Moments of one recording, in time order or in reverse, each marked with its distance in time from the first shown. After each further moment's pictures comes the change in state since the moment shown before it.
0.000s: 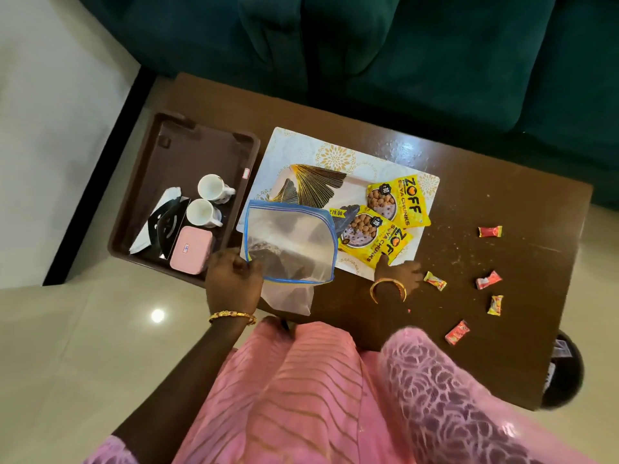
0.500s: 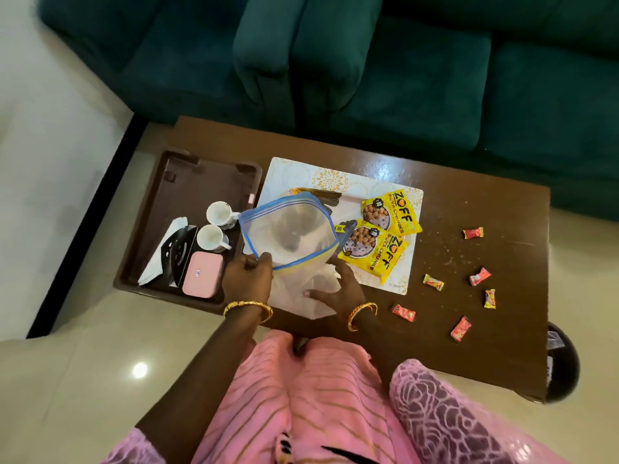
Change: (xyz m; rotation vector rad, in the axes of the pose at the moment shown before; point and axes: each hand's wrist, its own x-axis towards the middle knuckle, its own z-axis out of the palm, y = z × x) left_hand 0.018 0.020 -0.033 -0.345 -0.160 -0.301; right_hand -0.104 0.002 0.027 0.146 -0.565 -0.664
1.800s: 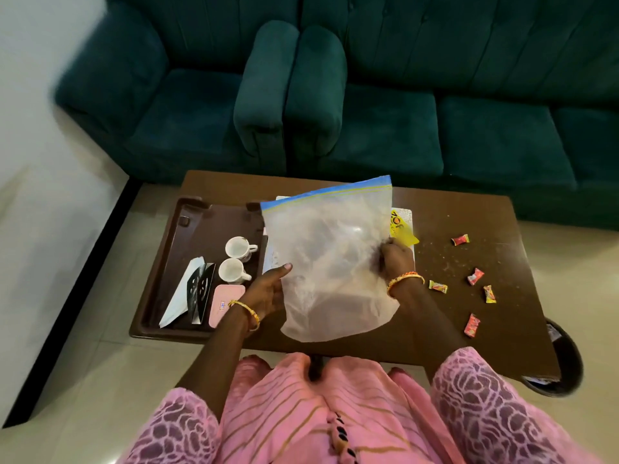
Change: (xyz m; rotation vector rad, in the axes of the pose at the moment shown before) left_hand 0.058 -0.020 -0.052 -0.255 -0.945 -0.231; right_hand -0.025 -0.109 -0.038 0.657 0.582 0.204
